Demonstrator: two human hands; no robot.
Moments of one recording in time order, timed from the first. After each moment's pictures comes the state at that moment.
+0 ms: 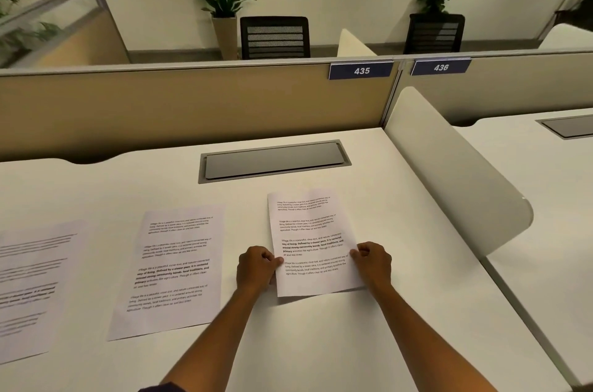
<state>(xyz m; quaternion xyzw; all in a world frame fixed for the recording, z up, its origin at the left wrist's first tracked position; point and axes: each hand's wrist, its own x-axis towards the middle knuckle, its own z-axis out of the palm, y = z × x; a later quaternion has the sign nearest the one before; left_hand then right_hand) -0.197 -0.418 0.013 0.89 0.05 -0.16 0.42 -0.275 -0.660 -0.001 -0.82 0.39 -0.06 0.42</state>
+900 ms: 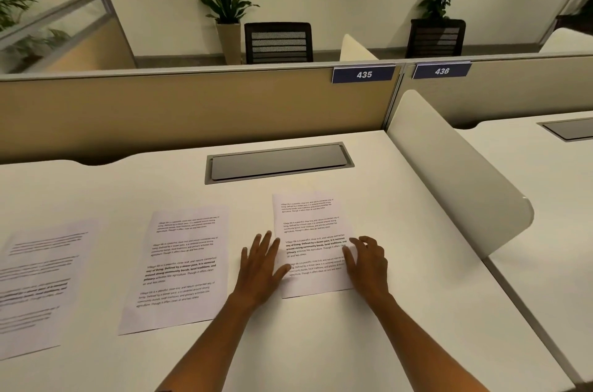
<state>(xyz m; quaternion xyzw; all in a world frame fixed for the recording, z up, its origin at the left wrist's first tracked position) -0.210 -0.392 0.002 0.95 -0.24 -0.11 0.18 -0.287 -0.632 -0.001 -0.92 0.27 -0.10 0.25</state>
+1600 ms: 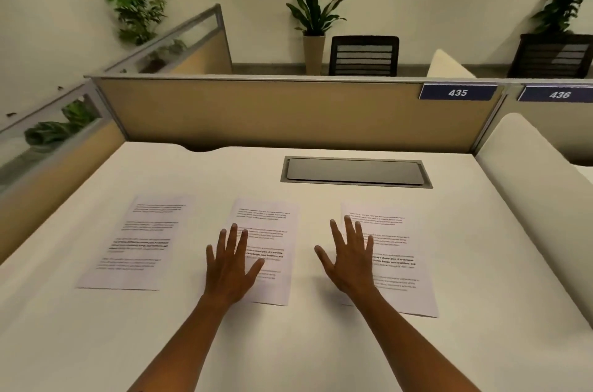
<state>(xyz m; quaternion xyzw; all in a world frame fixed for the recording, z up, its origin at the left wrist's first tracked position) -0.217 -0.220 0.037 1.00 -0.03 -0.03 0.08 -0.217 -0.493 0.019 -0.99 0.04 -0.04 0.16</state>
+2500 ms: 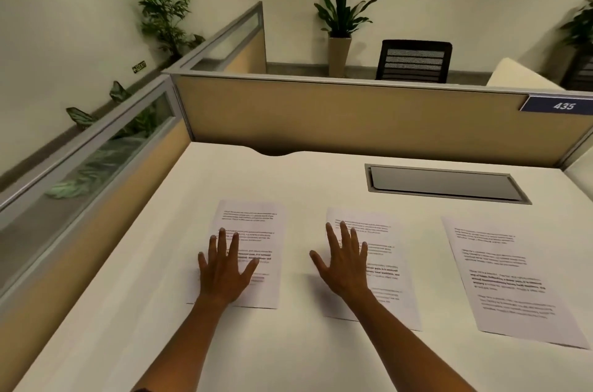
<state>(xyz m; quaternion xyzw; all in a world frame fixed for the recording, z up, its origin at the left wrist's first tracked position) -0.159 0.070 0.037 0.99 0.04 -0.05 0.11 -0.151 -0.194 0.015 -0.99 0.04 0.01 0.17</state>
